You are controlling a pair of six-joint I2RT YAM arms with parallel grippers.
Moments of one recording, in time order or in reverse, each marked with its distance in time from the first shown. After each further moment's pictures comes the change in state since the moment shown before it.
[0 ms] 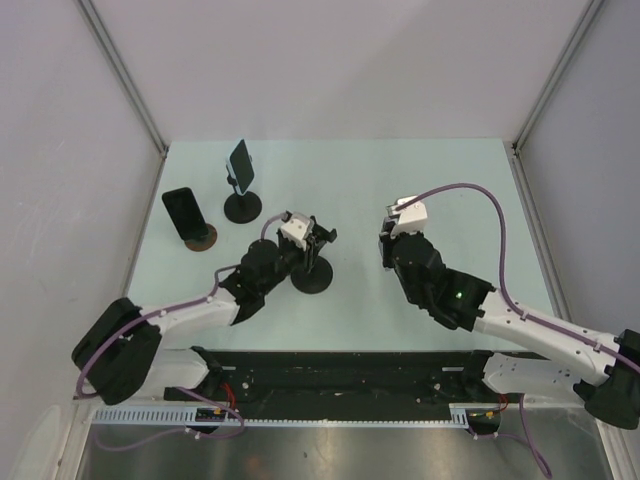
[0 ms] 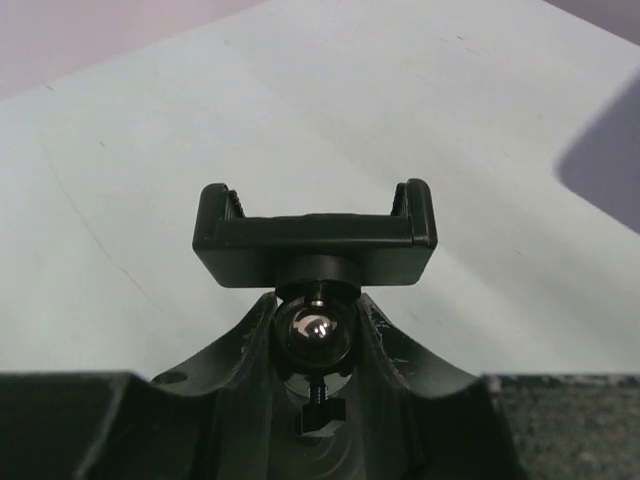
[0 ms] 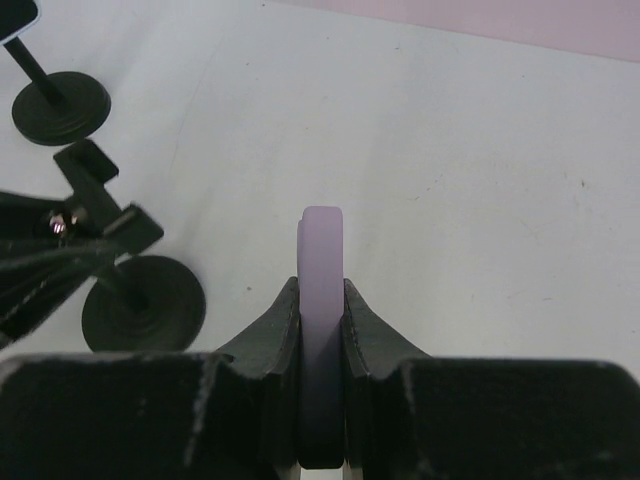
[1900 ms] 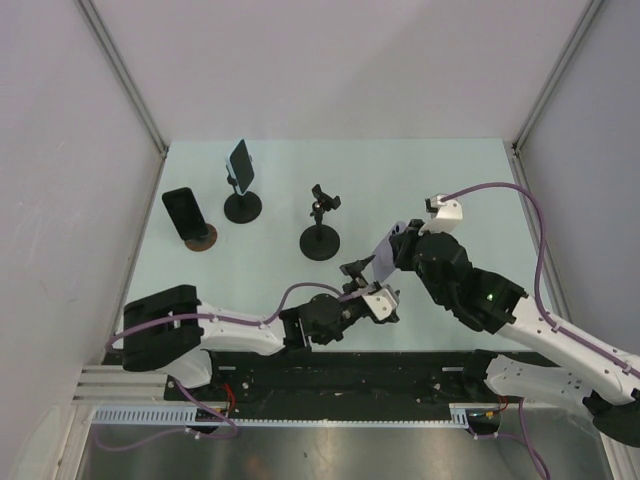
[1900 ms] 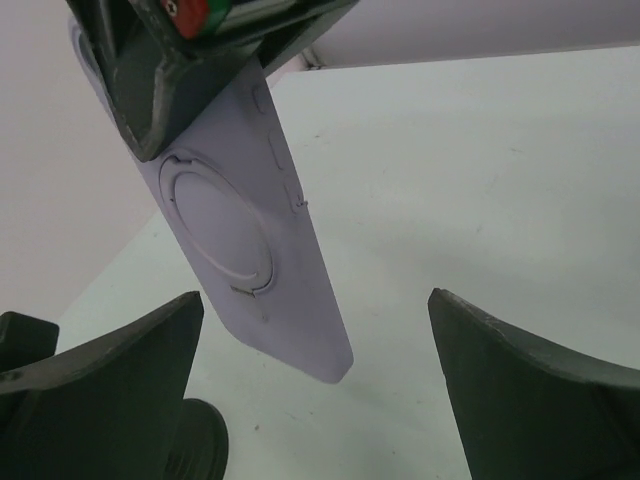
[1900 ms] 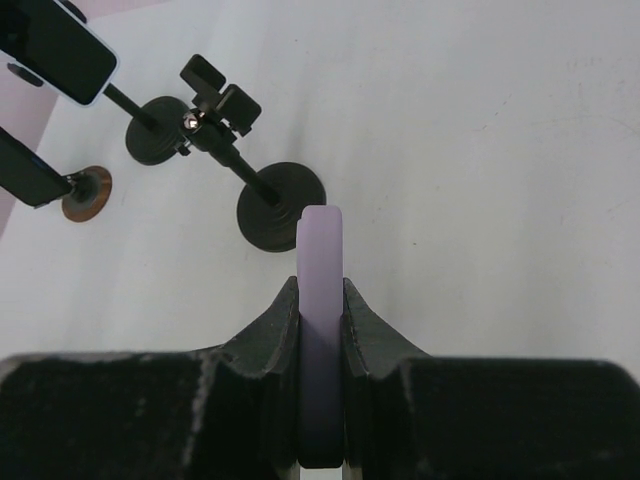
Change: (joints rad) left arm -0.562 0.278 0.174 0.263 -0.328 0.477; right arm -0.063 -0.137 0.061 -0.262 -0.126 0.383
